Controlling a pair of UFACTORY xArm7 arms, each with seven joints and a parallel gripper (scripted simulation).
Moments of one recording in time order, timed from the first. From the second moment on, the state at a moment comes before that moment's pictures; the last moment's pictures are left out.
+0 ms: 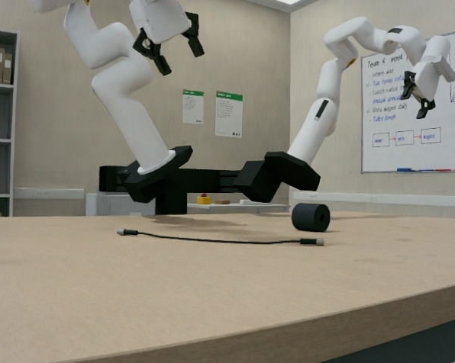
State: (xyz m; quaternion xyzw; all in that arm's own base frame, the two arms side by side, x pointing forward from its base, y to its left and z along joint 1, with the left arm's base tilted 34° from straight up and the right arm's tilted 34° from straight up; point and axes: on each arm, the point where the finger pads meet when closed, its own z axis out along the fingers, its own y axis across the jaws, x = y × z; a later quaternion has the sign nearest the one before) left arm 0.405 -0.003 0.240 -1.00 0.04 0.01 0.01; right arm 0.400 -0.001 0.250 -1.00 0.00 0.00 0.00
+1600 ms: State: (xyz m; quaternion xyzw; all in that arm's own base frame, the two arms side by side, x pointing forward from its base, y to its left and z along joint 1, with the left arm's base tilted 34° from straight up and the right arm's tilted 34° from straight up) left arm 0.458 -0.130 -0.013 -0.60 0.77 0.19 0.10; right arm 0.400 -0.001 0.250 -1.00 0.00 0.00 0.00
